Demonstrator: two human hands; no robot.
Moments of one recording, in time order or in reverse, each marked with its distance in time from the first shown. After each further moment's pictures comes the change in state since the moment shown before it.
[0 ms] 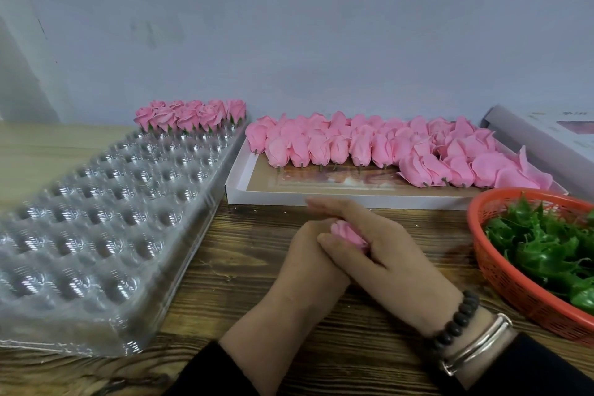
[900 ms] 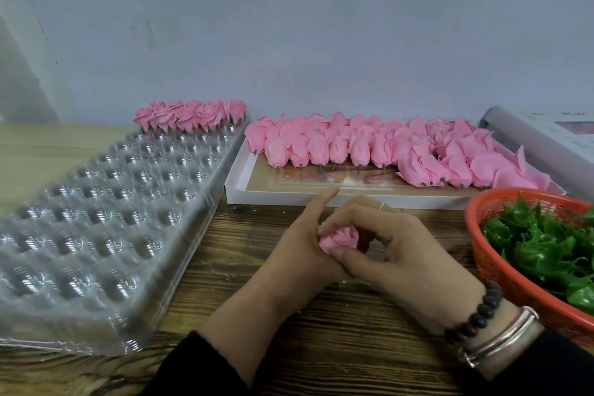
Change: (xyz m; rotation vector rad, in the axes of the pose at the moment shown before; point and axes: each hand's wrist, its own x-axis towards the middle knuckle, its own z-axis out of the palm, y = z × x) left_hand 0.004 -0.016 -0.018 -0.049 -0.083 -0.046; right_hand -0.001 -0.009 -0.019 -0.038 -0.057 -0.002
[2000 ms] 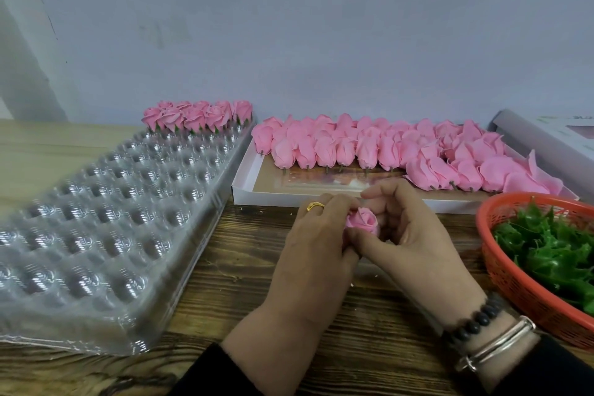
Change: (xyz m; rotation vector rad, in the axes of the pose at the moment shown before) left_hand -0.004 0.011 0.014 0.574 0.332 0.287; right_hand 0.007 0.020 0.018 0.372 0.345 0.170
